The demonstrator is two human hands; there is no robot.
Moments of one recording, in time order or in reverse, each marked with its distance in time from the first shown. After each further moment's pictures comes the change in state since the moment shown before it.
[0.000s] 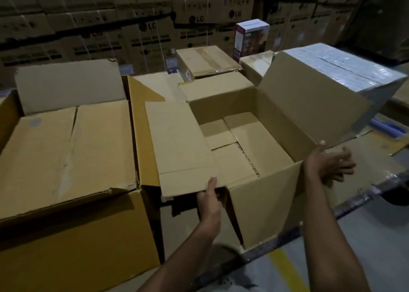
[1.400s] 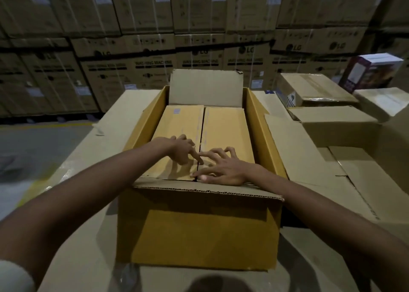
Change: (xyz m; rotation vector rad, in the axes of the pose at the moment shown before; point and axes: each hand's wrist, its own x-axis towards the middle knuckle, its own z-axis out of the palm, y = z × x) left_hand 0.087 0.329 -0.337 2.322 -0.321 0.373; right_hand -0.510 -0.112 0.083 -0.573 -1.436 -2.115
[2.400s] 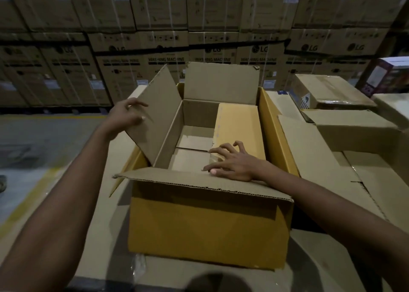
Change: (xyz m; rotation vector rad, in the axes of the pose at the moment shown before) left_hand -0.100 -0.142 0.046 -1.150 0.777 -0.468; right_hand 0.011 0.000 -0.008 -0.114 0.001 -0.024
